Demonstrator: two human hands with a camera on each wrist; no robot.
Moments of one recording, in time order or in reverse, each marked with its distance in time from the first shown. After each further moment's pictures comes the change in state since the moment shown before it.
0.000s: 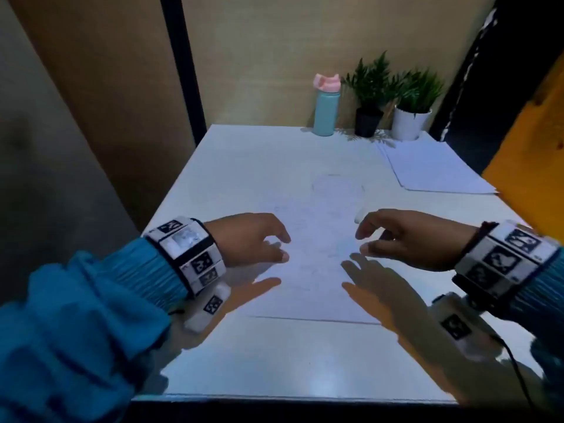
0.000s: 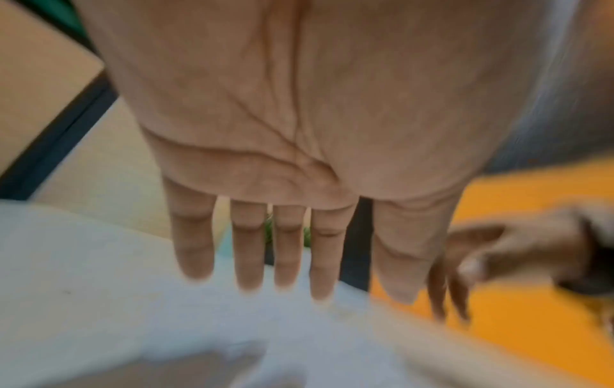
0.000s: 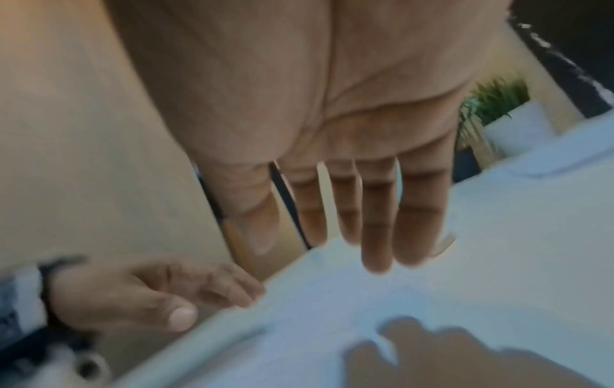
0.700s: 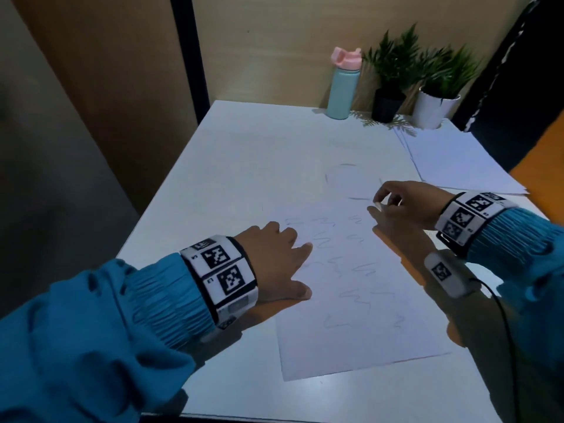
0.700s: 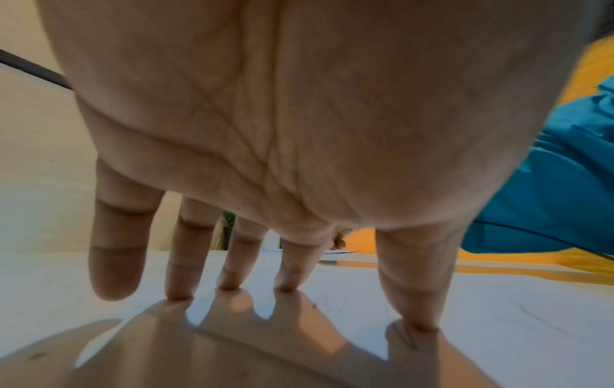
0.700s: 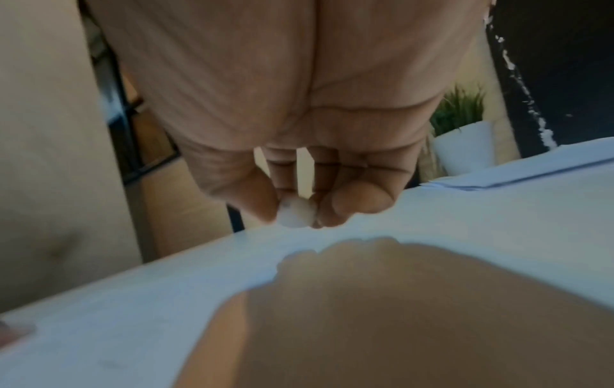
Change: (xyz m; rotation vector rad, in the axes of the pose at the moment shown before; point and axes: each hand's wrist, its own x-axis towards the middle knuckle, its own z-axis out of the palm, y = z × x) left_hand 0.010 0.019 0.036 0.513 -0.150 -0.020; right_hand 0.112 0.057 -0.001 -0.096 0.123 0.139
